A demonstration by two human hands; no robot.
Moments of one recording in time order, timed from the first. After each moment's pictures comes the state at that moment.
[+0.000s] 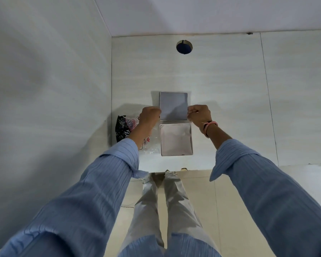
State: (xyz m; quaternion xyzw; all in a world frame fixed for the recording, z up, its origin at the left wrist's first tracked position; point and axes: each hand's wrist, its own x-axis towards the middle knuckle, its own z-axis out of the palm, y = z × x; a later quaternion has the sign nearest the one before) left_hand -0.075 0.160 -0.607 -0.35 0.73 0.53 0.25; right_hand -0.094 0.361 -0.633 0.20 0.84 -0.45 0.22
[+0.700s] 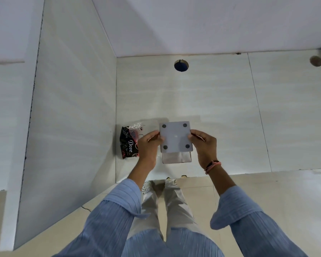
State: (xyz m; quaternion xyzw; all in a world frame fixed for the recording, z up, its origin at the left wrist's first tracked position) left_hand 0.010 0.171 -0.570 -0.41 0.56 0.72 0.09; right_hand -0.003 0.362 -0.576 0.27 0.67 -0.68 0.09
